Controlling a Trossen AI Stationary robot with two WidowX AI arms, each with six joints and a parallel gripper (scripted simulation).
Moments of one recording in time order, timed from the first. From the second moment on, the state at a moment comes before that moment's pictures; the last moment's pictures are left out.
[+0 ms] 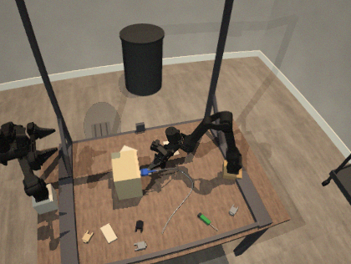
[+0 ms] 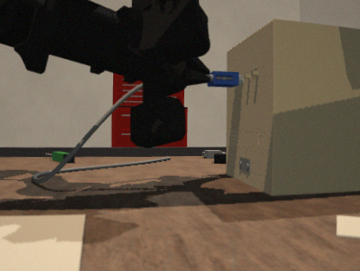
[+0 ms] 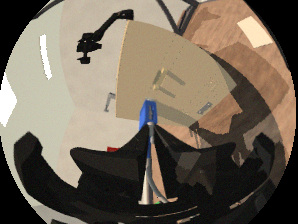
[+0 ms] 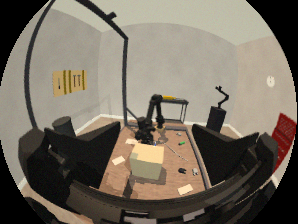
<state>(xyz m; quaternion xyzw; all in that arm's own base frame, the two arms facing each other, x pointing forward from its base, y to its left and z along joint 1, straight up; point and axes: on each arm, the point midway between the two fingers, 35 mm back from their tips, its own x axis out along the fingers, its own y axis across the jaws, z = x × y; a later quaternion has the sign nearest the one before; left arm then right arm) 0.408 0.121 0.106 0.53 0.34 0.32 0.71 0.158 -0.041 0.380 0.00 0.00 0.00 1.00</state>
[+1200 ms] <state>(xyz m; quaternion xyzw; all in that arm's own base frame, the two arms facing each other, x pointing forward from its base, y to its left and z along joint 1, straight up) 0.407 0.123 0.112 0.40 0.35 0.30 0.79 0.158 -0.041 0.380 0.00 0.00 0.00 1.00</state>
